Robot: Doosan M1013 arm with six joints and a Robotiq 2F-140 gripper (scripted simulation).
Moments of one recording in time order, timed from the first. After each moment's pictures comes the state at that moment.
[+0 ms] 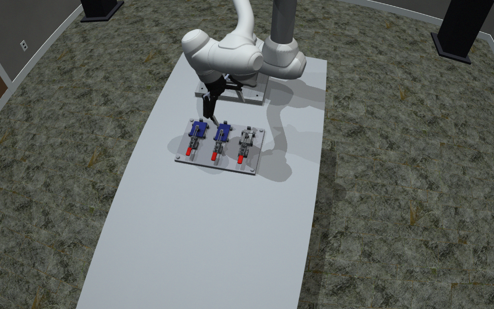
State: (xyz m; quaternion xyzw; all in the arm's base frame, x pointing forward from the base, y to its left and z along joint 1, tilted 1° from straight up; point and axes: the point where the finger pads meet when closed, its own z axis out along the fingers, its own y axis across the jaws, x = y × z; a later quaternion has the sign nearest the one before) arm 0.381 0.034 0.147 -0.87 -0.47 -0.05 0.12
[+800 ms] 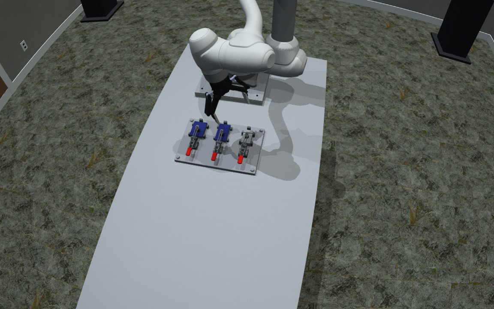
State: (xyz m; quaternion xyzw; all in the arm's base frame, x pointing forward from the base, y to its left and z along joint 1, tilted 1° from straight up) arm 0.382 0.047 0.153 -0.91 -0.39 -0.03 0.11
